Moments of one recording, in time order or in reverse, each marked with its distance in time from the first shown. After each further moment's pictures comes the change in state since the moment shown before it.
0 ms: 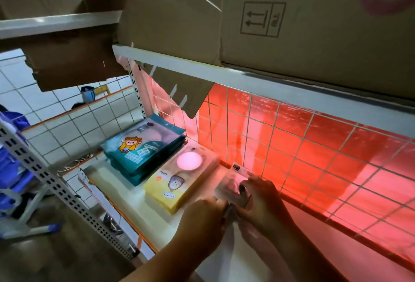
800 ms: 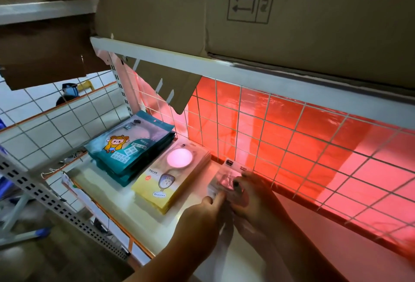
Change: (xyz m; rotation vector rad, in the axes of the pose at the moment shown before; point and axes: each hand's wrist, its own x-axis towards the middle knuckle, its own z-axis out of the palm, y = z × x) left_hand -0.008 -0.005 0.020 -0.047 -0.053 0.010; right_hand -0.006 0.006 0.002 0.151 0.026 0.016
